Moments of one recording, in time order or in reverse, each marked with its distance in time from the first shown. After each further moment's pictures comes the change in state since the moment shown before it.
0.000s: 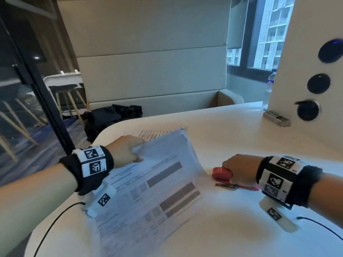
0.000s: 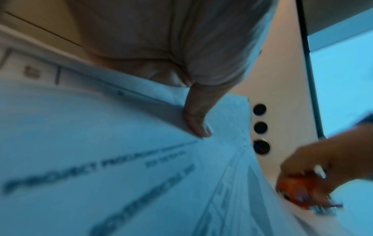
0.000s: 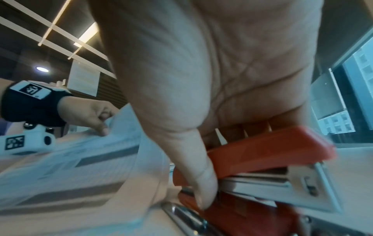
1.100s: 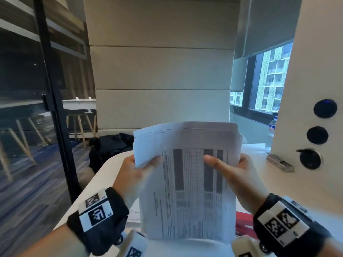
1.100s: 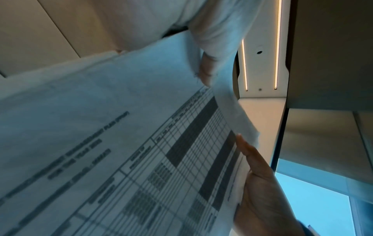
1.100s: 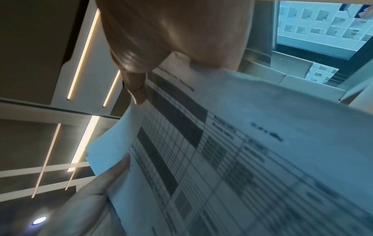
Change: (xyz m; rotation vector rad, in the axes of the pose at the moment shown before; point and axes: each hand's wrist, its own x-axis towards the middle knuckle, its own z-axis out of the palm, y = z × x) left_hand -0.031 0.048 -0.003 -1.108 0.547 0.253; right_hand -0.035 -0.039 -0.071 1.687 0.888 -0.423
